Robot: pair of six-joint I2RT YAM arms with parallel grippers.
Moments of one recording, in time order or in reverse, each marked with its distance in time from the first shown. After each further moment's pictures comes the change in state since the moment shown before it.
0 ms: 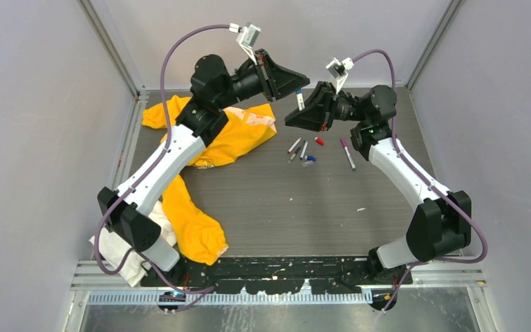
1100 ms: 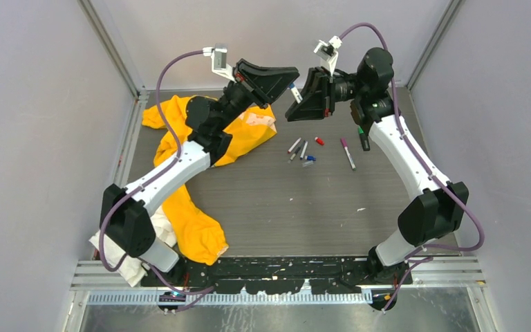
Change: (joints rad) left arm -0.017 -0.061 -0.390 0.770 -0.140 -0.161; right arm -0.002 0.136 0.396 -0.485 -0.252 -0.177
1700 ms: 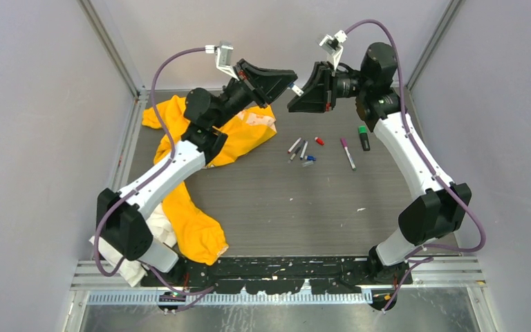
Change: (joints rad) left arm 0.034 -0.016 0.032 -0.220 0.074 0.105; right arm -0.011 0.004 0.036 -0.144 0.070 -0.075
